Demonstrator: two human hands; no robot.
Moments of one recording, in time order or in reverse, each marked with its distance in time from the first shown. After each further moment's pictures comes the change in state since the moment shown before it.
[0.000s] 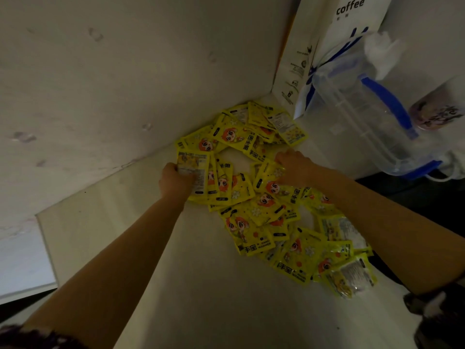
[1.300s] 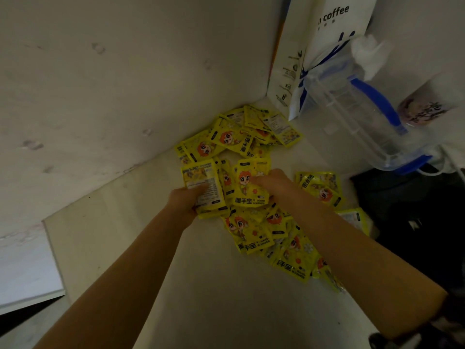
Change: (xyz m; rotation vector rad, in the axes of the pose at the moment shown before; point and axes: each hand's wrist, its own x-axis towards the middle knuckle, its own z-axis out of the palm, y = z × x) left_hand -0.029 -0.012 0.007 -0.609 -0.379 -0.368; right_hand -0.020 -0.058 0.029 1.278 0.013 0.382
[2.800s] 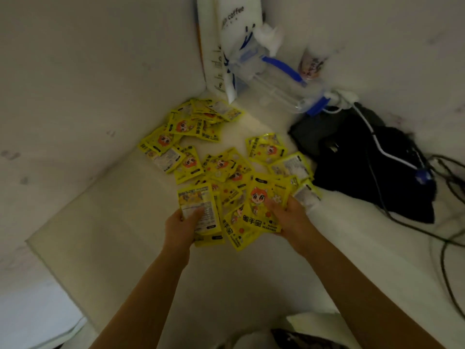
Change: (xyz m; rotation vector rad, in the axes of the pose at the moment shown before) left_hand -0.127 -0.099 -0.030 0.298 -0.153 0.243; right_hand -0.179 0.173 -0.019 0.496 0.208 -0.204
